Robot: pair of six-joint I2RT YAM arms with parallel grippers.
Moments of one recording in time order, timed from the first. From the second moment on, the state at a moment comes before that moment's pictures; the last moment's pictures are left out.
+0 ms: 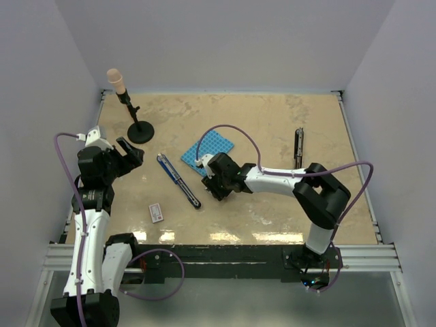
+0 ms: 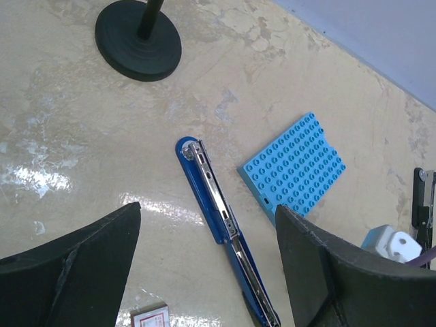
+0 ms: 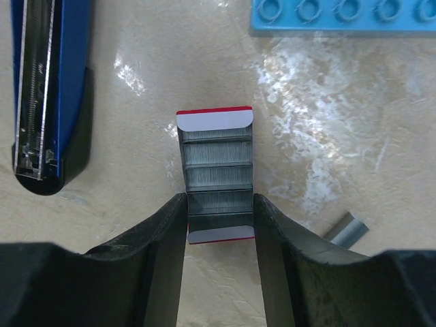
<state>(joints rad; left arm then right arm) 0.15 0.74 0.72 -0.41 0.18 -0.46 0.90 1.77 1.07 -0.26 0.01 0.06</state>
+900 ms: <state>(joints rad) 0.15 0.75 0.72 -0.40 0.19 -0.46 0.92 1.74 1.06 -0.37 0.19 0.09</state>
